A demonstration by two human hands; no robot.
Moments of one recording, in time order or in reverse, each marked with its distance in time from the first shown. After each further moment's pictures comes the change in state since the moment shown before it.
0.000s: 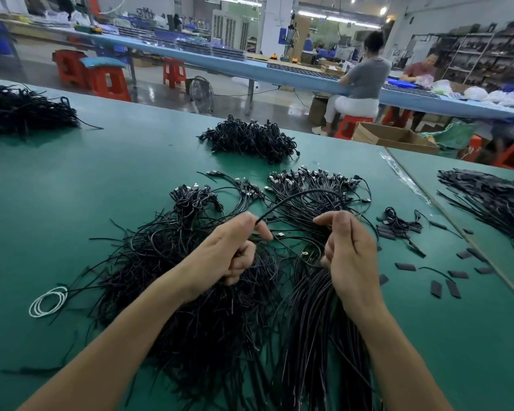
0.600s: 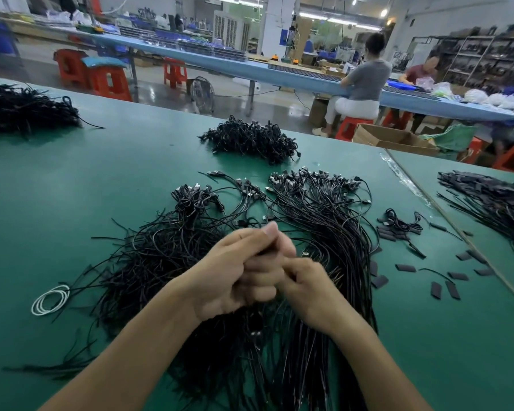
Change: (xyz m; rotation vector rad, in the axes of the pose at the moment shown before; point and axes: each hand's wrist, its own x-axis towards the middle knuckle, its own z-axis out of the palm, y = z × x) left_hand -0.009 0.021 0.026 -0.674 -0.279 -0.038; right_hand -0.024 0.000 0.021 -0.273 -0.587 0.128
